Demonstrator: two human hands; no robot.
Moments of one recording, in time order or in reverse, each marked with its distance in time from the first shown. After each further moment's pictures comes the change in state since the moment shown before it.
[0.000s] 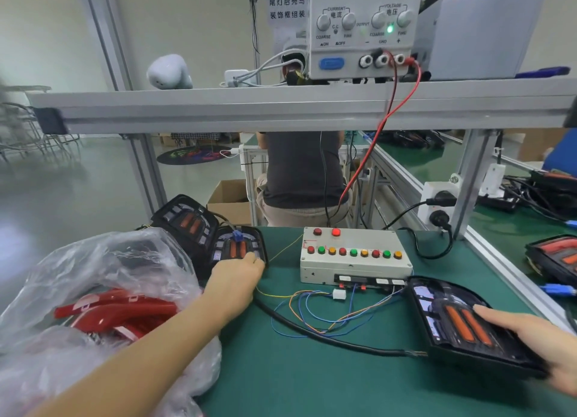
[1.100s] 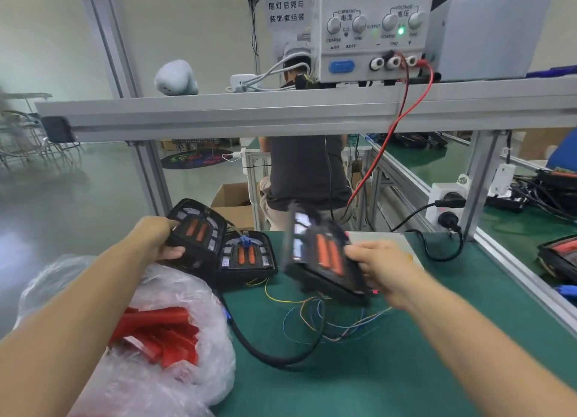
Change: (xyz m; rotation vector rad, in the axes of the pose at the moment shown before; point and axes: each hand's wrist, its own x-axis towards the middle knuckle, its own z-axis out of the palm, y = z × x) left_hand 0.017 -0.143 -0.027 -1.426 -0.021 -1.177; right_hand 0.046 -0.024 0.058 -0.429 -0.003 -0.410
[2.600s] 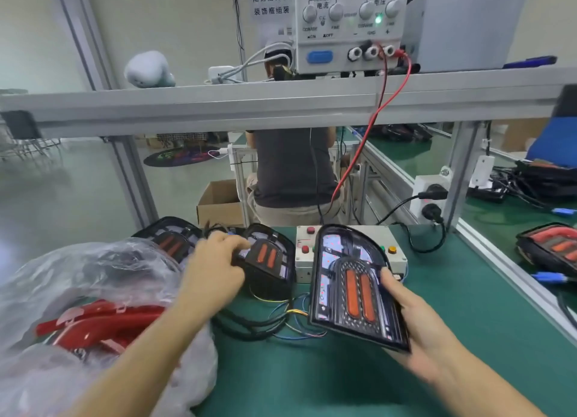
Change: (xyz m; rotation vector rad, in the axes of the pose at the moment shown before) left_hand -0.121 -0.031 0.075 0.613 -0.113 0.745; right_hand -0.038 0.067 -0.033 0.772 -0.104 0.130
